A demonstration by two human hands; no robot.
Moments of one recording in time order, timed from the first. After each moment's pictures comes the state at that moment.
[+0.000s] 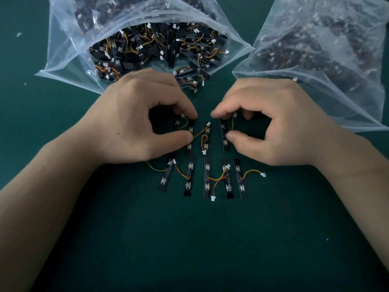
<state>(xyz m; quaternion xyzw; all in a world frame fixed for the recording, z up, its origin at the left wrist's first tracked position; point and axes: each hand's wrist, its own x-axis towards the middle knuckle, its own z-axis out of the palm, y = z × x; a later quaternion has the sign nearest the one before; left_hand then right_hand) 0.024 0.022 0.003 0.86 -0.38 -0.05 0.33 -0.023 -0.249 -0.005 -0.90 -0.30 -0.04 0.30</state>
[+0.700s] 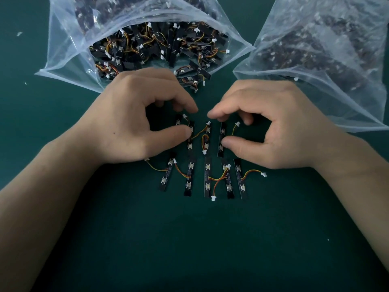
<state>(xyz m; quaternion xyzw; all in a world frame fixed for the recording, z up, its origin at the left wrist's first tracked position) 0.025 0.023 0.001 0.85 -0.39 -0.04 0.36 -0.024 -0.246 -0.005 -0.89 -0.31 -0.04 0.32</state>
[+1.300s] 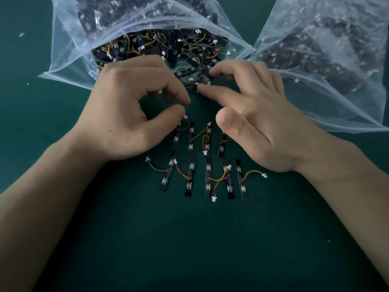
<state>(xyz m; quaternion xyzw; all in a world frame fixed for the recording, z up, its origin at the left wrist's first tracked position) 0.025 0.021 0.002 0.85 -0.38 0.06 0.35 -0.025 -0.225 -0.004 -0.95 -0.24 -0.04 0.18</state>
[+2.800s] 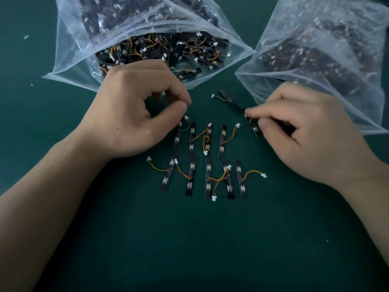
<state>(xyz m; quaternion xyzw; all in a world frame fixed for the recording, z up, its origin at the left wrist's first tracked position) 0.024 0.019 0.004 0.86 -0.36 0.06 0.36 -0.053 -0.269 -0.008 -0.95 -0.16 -0.13 0.23</state>
